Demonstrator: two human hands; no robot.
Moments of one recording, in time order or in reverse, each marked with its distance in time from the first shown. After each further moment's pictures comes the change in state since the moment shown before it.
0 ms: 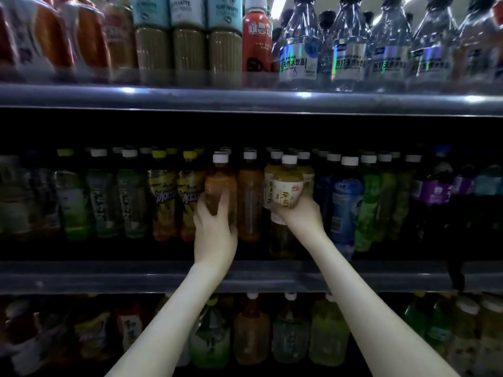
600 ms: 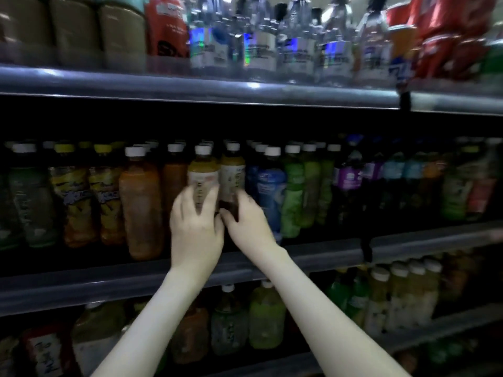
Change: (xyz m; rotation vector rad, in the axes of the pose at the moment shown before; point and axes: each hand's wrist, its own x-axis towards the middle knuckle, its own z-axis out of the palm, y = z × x) left_hand -0.022 0.074 0.047 0.025 0.220 0.312; right_hand -0.034 0.016 -0.042 -0.183 -0.065 -0.254
